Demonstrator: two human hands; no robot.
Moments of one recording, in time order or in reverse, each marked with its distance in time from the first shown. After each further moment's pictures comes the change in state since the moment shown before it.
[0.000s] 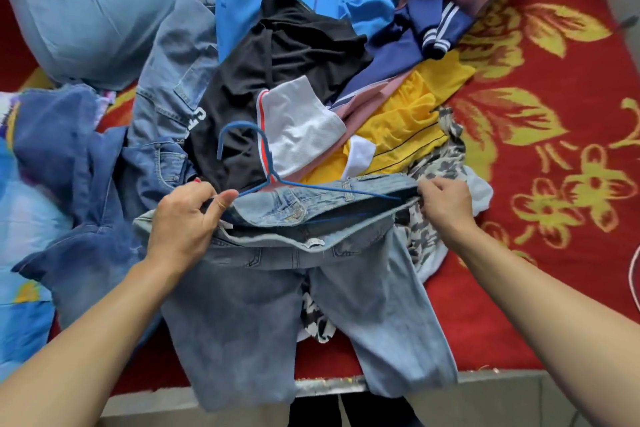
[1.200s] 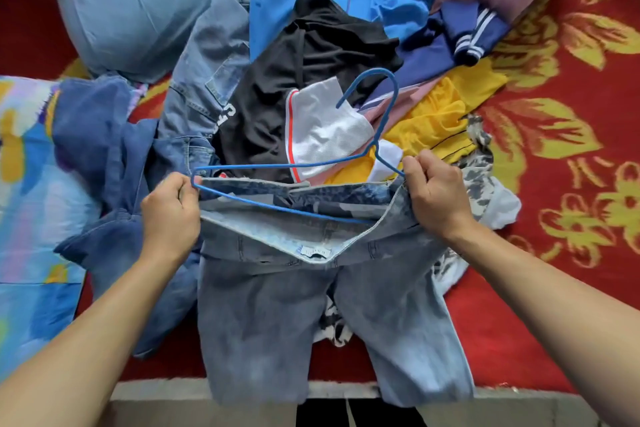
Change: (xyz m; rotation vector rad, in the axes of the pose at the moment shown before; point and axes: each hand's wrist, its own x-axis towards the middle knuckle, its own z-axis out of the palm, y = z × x) left_hand -0.007 -0.029 -0.028 -0.103 0.174 -0.366; right_hand -0.027 -0.062 0.025 -0.114 -0.025 -0.624
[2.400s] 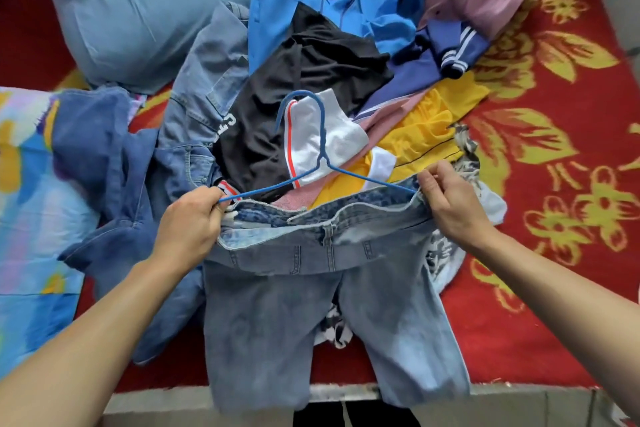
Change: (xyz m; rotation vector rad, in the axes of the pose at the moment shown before) left_hand 0.000 -0.001 -0.004 0.190 -0.262 0.299; right_hand -0.014 0.020 -0.027 0.011 -0.157 0.031
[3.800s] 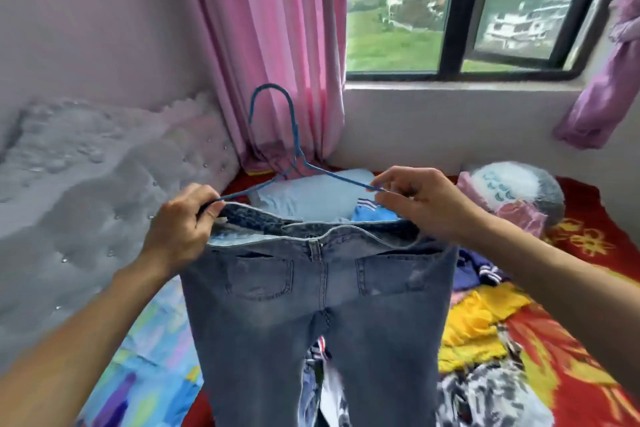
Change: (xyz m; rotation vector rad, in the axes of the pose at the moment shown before) left_hand -0.082 0.095 -0.414 0.044 0.644 0.082; right_hand -0.014 -0.400 -0.206 0.166 -0.151 -0.760
